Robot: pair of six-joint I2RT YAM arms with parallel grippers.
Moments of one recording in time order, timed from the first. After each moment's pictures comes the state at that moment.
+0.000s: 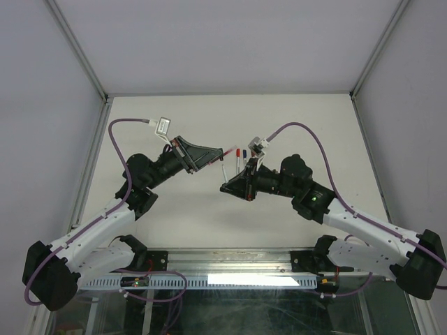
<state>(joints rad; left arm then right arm) -0.62 0.95 0.63 0.61 0.40 -1.05 0.90 0.97 0.71 0.14 -0.42 0.53</state>
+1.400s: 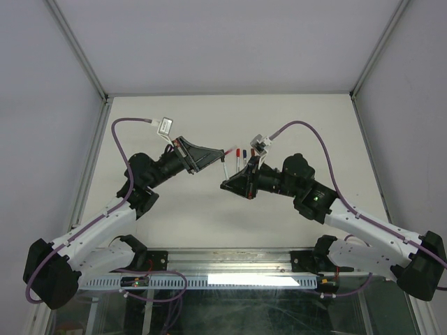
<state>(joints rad) -0.62 0.97 0.63 0.62 0.42 -1.06 0.90 0.95 0.73 0.14 -0.39 0.53</state>
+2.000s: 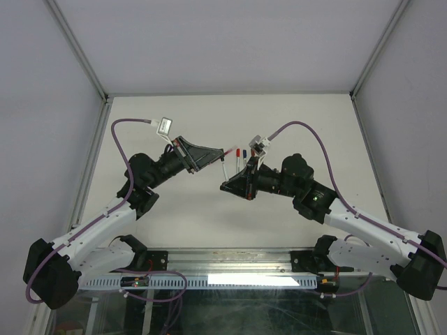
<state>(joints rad) -0.62 0.97 0.63 0.62 0.40 -1.07 0.90 0.96 0.73 0.13 -0.40 0.53</state>
